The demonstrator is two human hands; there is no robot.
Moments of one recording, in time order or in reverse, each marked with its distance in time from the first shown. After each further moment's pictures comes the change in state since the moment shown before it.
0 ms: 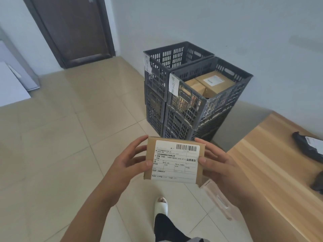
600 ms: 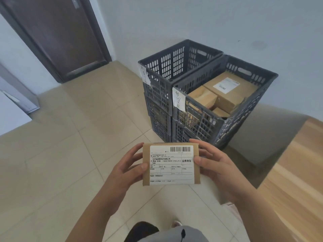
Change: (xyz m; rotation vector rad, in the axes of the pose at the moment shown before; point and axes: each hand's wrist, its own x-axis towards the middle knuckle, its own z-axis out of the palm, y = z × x) left_hand 0.210 0.021 -0.063 0.046 -0.015 -0.108; right_hand 0.217 -0.030 -0.010 0.158 0.038 0.062
